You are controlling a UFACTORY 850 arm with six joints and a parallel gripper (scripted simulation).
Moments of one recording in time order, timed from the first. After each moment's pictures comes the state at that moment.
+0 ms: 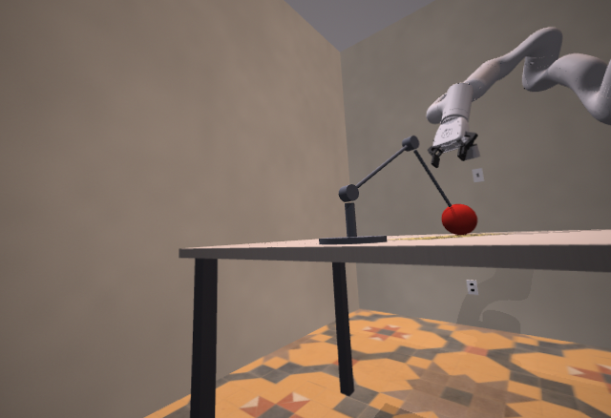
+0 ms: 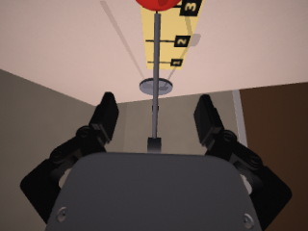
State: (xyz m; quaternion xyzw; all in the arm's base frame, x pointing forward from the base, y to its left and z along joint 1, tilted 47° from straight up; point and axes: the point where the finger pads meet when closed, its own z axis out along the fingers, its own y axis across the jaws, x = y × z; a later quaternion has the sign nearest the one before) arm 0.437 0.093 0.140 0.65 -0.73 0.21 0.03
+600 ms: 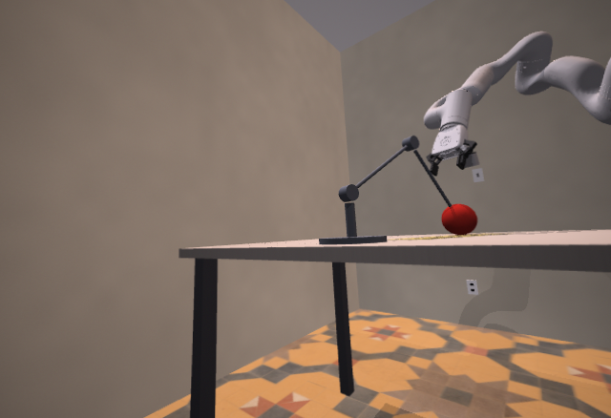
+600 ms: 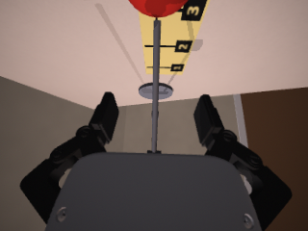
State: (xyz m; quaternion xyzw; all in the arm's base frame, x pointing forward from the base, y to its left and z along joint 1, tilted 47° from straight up) arm 0.444 0.080 0.112 0.65 -0.73 0.21 0.03
